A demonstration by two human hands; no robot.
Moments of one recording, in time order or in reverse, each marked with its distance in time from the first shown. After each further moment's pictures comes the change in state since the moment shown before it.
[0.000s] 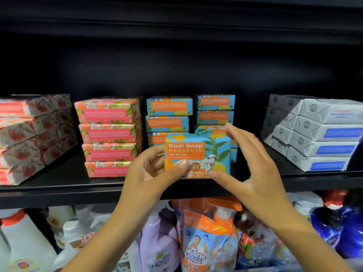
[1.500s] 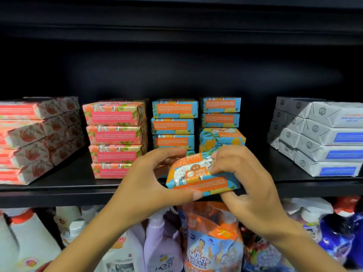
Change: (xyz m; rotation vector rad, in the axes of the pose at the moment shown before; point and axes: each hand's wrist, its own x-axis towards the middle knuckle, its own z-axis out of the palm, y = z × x) left_hand 0.003 0.013 -0.017 0.556 -0.109 0.055; right_hand -0.002 -0.006 0.012 0.050 -0.015 -0.333
